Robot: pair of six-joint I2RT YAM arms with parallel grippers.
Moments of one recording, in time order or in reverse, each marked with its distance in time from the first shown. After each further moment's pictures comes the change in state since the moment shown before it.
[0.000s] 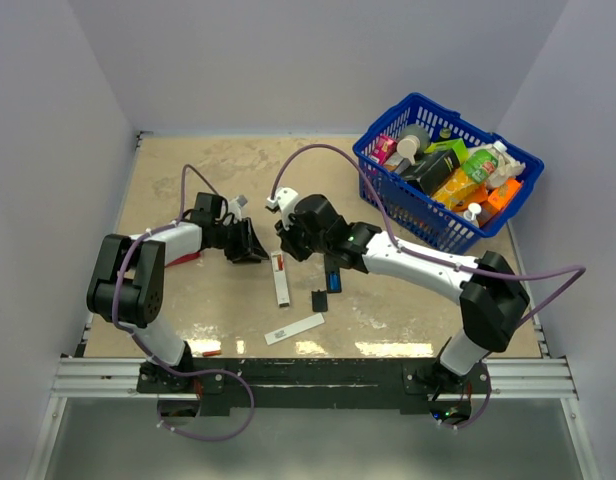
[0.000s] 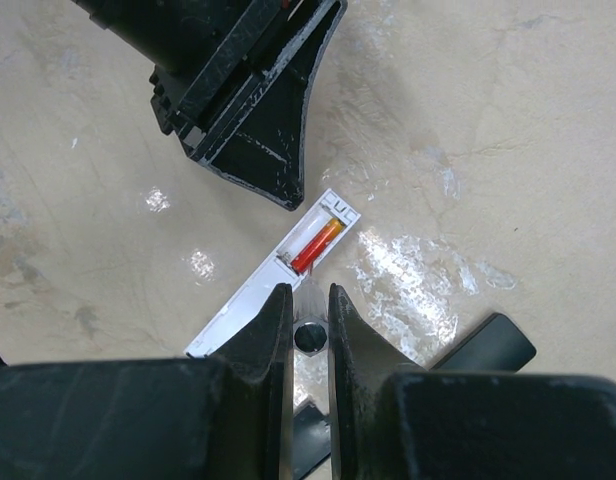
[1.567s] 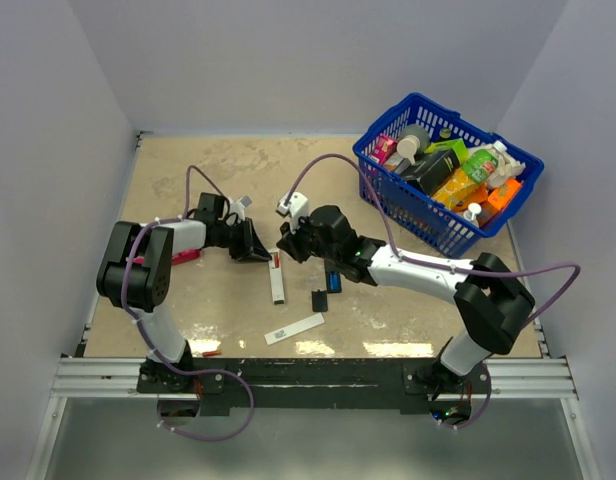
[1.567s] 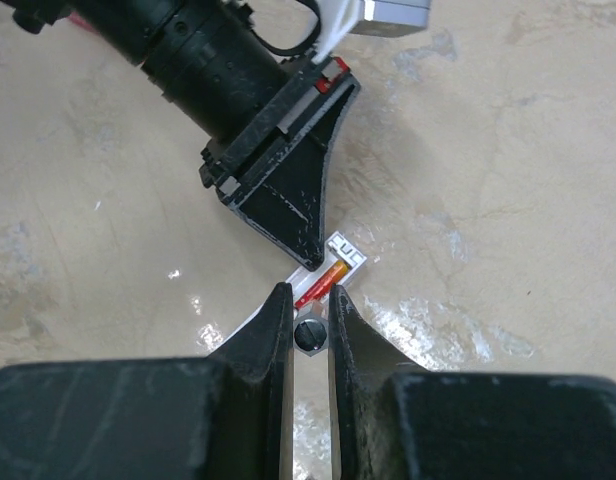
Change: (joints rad) left arm 0.008 0.117 0.027 0.080 0.111 0.000; right arm -0.017 -0.016 -0.201 0.387 -0.074 -0.011
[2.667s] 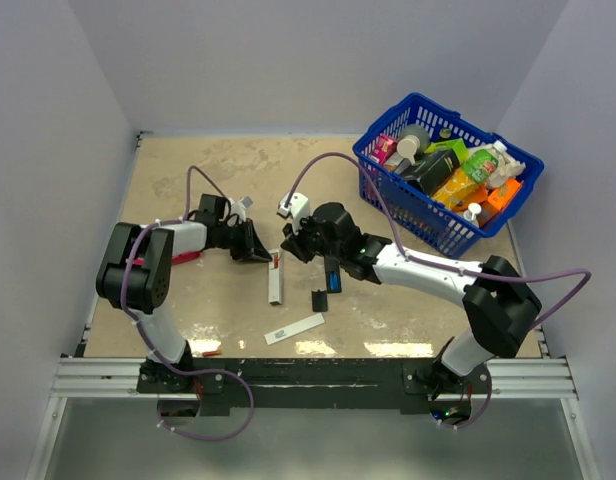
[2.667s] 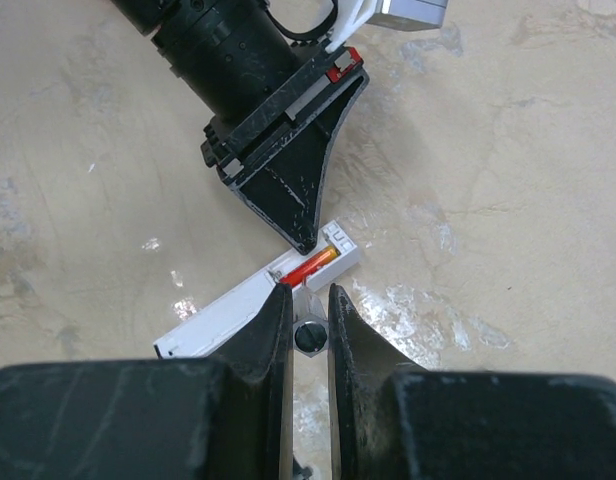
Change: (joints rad) left arm -0.006 -0.003 -0.012 0.017 0.010 0.005; right arm -0.029 -0.045 -0.005 -0.056 -0.036 -0.070
